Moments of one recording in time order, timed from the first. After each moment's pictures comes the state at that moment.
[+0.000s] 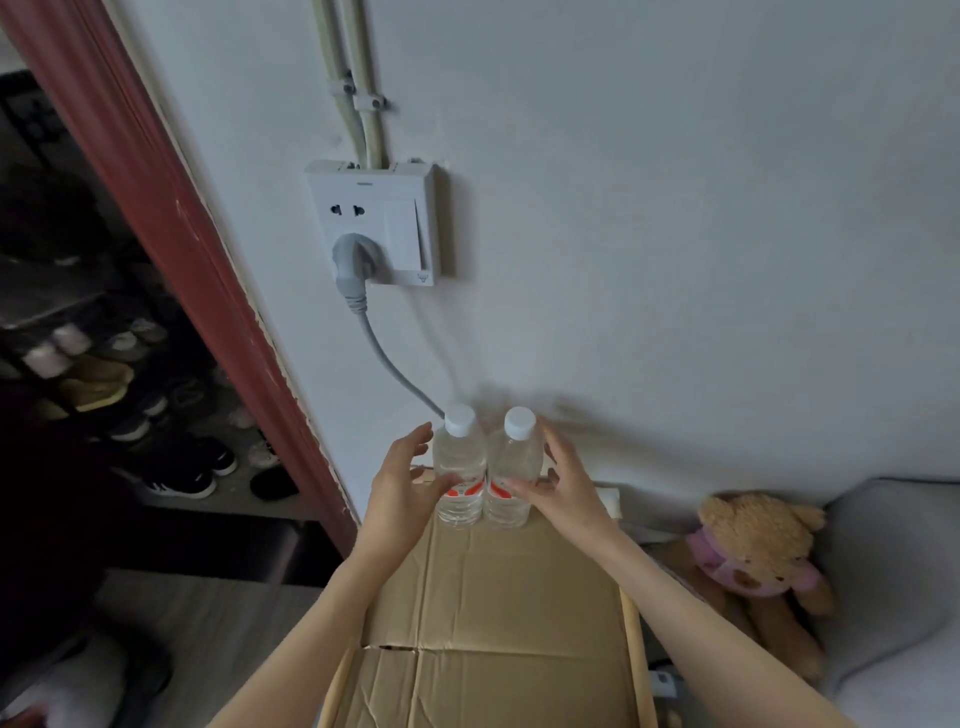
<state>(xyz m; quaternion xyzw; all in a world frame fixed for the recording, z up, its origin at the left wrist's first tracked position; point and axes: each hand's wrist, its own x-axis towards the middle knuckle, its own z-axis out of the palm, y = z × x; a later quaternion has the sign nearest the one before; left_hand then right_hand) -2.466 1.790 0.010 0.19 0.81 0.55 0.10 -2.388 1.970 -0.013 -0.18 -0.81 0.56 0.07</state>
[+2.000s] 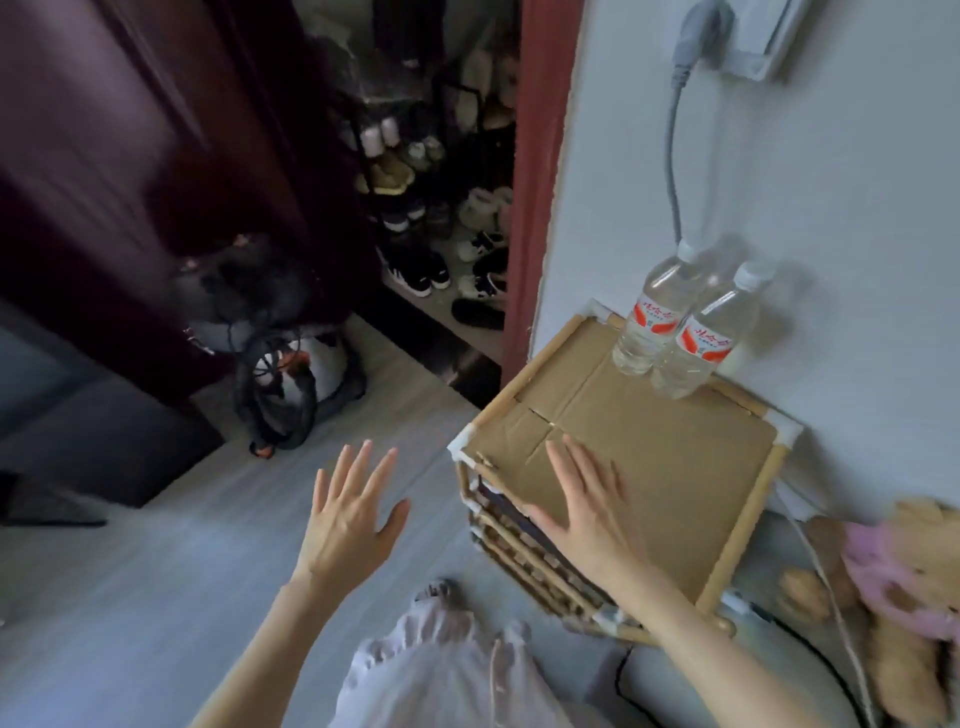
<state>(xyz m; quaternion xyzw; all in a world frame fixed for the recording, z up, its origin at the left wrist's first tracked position) -2.195 1.574 -0.068 -0.03 0.99 0.14 0.04 -2.237 1.842 -0.073 0.14 -0.97 0.17 -0.06</state>
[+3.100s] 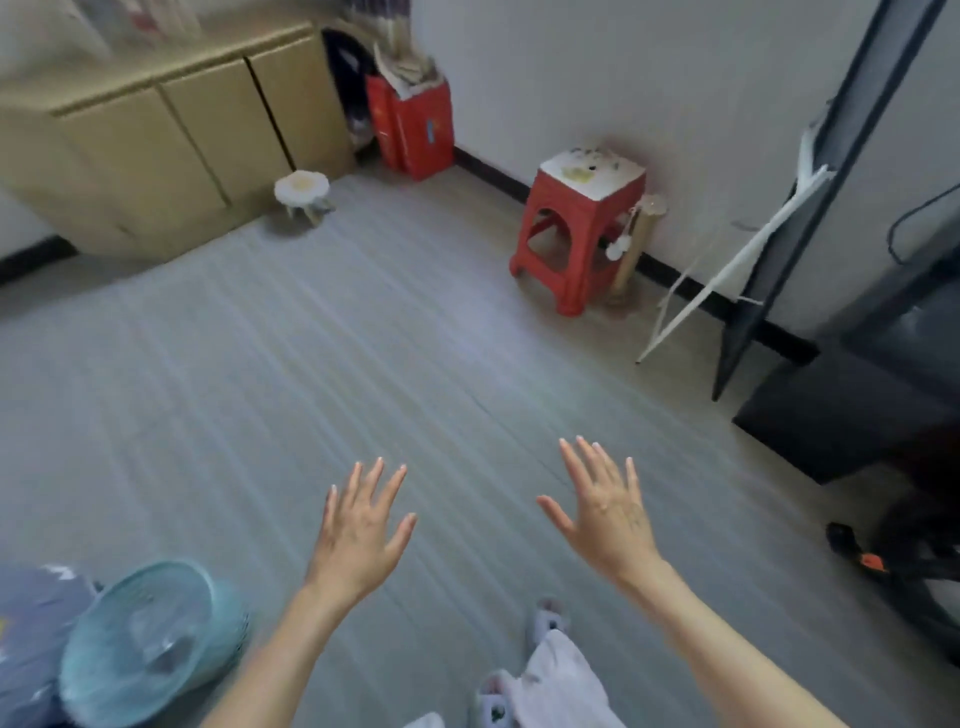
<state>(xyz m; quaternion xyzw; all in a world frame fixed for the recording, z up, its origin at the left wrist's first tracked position) -1.447 1.370 -0.081 -0.75 0.63 0.16 -0.06 -1.709 1.292 -0.073 0.79 -0.59 0.04 -0.15</state>
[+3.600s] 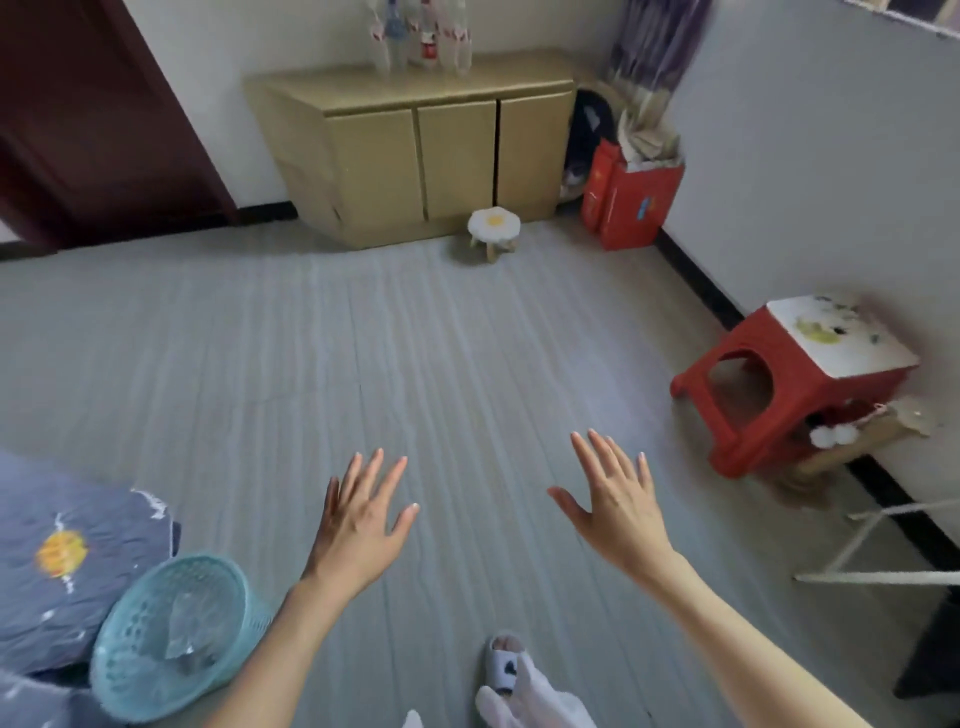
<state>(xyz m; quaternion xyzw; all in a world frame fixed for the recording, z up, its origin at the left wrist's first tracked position) -1.266 1.206 -0.069 -0.88 0.43 0.10 -0.15 -1.471 1.006 -0.056 0.91 -0.38 0.03 -0.14</state>
